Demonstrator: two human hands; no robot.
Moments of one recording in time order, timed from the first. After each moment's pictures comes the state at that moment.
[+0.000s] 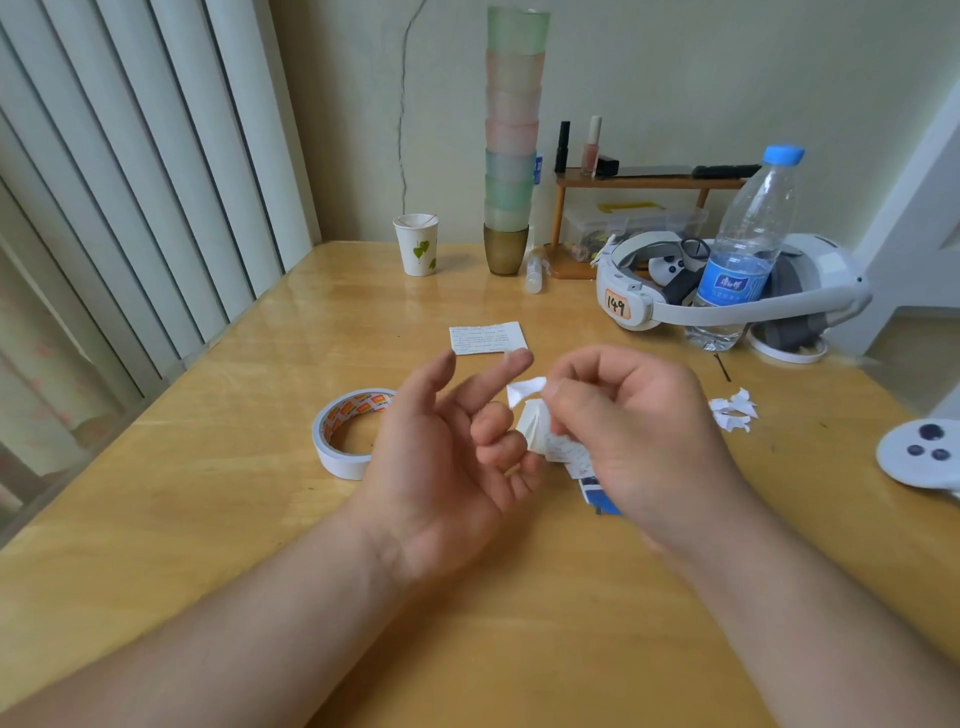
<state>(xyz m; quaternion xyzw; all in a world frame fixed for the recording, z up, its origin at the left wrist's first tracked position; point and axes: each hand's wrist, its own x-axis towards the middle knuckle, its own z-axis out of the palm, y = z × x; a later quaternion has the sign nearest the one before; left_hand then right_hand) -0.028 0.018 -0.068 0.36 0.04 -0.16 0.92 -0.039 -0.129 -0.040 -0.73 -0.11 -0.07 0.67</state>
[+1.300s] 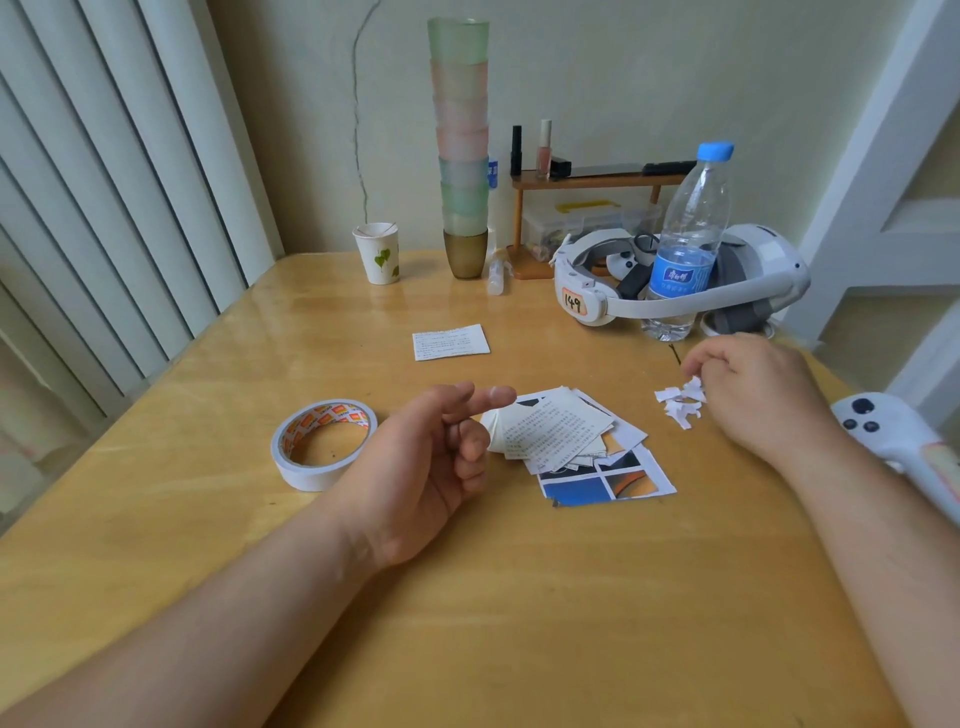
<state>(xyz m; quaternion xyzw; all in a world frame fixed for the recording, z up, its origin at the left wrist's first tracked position) -0.006 0.015 -0.089 0.54 -0.01 -0.18 0.82 0.044 -0.290 -0.075 -0.95 0.05 -0.19 0.24</state>
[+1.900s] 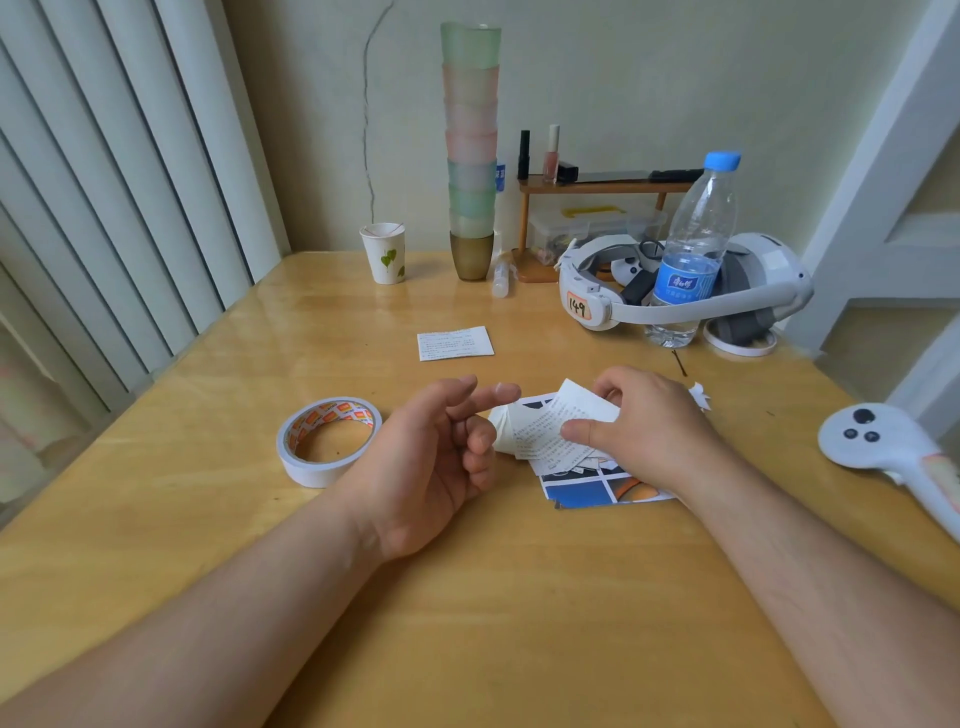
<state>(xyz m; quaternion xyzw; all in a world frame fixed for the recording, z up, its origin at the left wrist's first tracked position) -0.002 0.014 -0.087 0.51 0.01 -0.19 0.84 0.038 -0.214 -0.091 -0.96 0.00 -0.07 0.27</state>
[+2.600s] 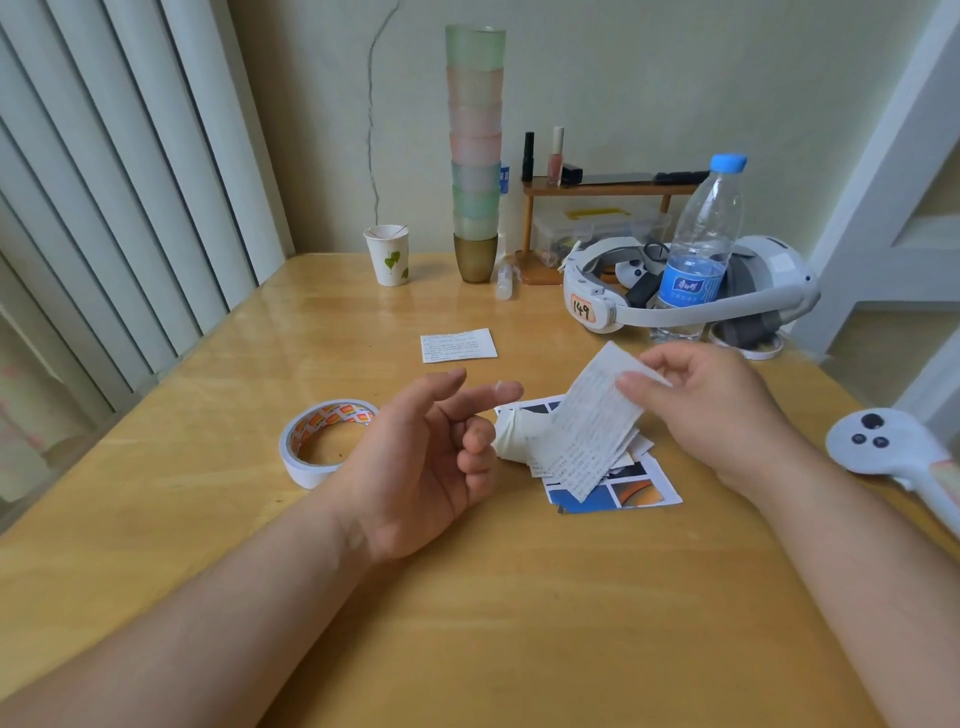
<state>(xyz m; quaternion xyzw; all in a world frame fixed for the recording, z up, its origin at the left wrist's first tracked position) -0.008 0.020 -0.076 0.47 0.02 -0.22 0.85 0.027 -0.237 -0.066 -0.88 0.00 -0.12 0.47</state>
